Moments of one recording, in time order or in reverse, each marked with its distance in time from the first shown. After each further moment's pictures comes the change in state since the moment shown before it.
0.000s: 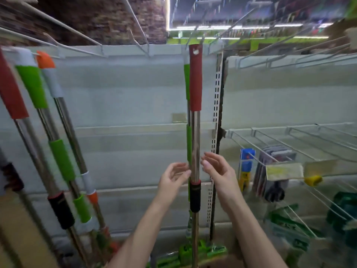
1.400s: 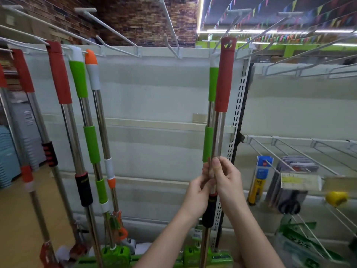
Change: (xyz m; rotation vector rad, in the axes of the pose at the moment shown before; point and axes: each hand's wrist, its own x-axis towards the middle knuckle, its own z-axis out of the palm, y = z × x) left_hand -0.046 0.004 0.046 -0.095 -0.006 -0.011; right_hand -0.016 -0.014 0.027 -0.013 -0.018 -0.076
